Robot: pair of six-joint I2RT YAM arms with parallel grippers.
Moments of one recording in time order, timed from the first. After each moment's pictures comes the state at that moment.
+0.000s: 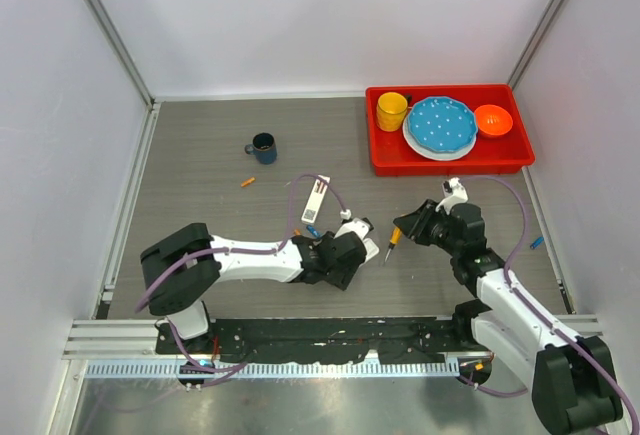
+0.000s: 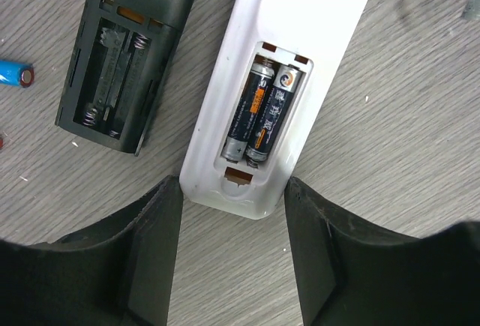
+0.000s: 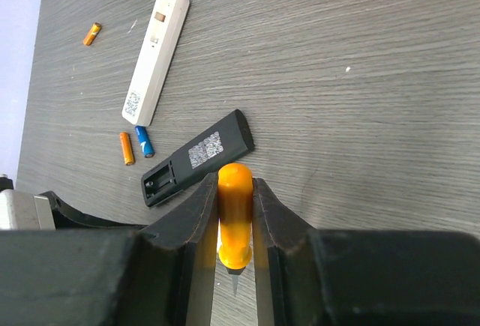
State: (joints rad) left arm -1.20 1.69 0.94 -0.30 -0.28 -0.53; right arm 0.23 0.82 0.26 0.13 -0.28 0.62
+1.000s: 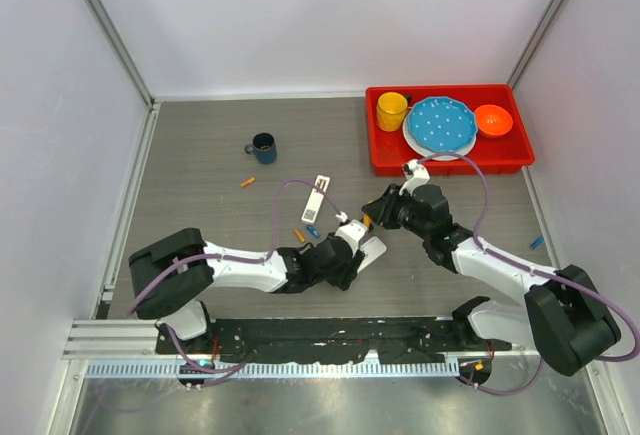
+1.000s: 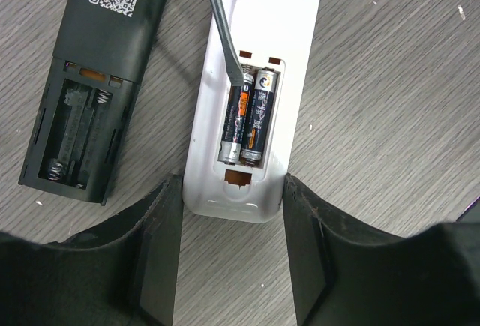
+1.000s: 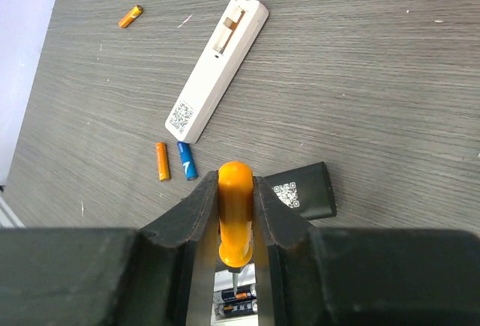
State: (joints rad) left arm -1.20 1.62 0.73 0.11 -0.24 -0.45; right arm 0.50 1.16 0.44 0.34 -0.15 0.60
